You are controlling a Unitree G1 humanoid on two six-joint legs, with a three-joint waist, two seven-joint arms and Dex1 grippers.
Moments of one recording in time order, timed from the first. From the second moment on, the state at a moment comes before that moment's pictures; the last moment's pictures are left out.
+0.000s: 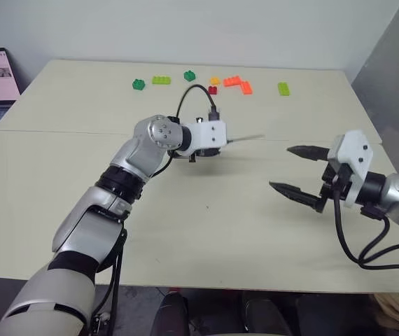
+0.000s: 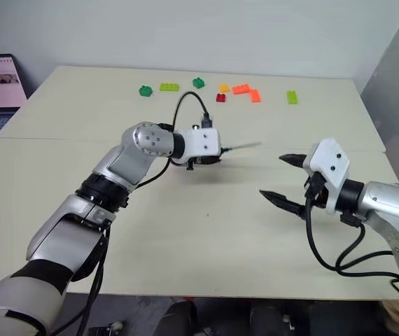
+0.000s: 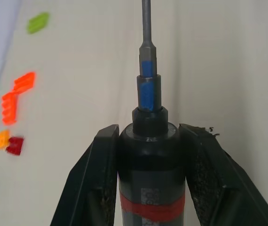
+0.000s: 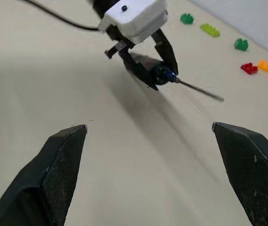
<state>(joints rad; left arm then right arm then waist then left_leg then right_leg) -1.13 0.45 -0.54 0.64 0.28 -0.04 -1.01 -0.26 -0.93 -0.18 -0.65 0.61 0.73 0.78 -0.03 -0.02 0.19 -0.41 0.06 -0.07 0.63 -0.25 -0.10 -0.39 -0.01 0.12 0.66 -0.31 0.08</state>
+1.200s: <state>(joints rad) -1.20 0.57 -0.30 0.76 0.17 -0.06 -1.39 -0.18 -1.08 -0.35 -0.65 0.72 0.77 0.89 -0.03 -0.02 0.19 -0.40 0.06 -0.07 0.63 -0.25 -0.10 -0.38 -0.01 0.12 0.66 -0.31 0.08</state>
